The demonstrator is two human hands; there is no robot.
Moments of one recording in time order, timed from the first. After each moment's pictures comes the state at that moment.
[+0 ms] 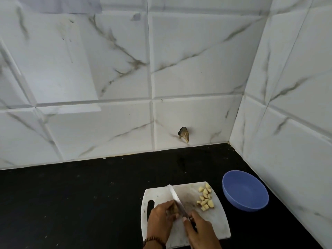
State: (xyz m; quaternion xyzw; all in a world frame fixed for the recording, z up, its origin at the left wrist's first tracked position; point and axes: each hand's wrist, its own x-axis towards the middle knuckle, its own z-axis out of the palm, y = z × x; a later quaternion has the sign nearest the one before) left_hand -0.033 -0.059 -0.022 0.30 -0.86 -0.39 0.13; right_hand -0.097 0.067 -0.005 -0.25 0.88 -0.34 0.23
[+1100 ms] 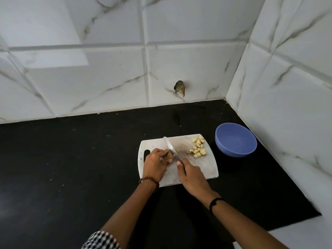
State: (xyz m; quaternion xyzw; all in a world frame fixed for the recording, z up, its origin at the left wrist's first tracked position) left_hand -0.029 -0.060 -0.034 0.30 -0.86 -0.37 0.19; right_hand -0.090 0.072 -0.020 -0.29 0.89 -0.29 0.21
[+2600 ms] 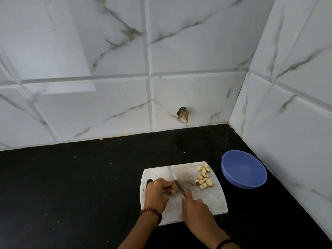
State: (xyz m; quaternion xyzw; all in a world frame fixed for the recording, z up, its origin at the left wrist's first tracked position) left_hand -0.037 -0.072 -0.029 0.30 -0.85 -0.40 0.17; right_hand -0.088 0.058 -0.011 -0.30 0.91 -0.14 0.23
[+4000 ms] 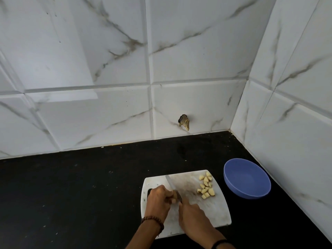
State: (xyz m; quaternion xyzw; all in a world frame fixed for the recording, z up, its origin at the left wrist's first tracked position) left_hand -0.043 -0.078 -0.031 0.30 -0.88 -0.34 0.13; right_hand -0.092 0.037 0.012 -0.27 0.90 -0.14 0.31
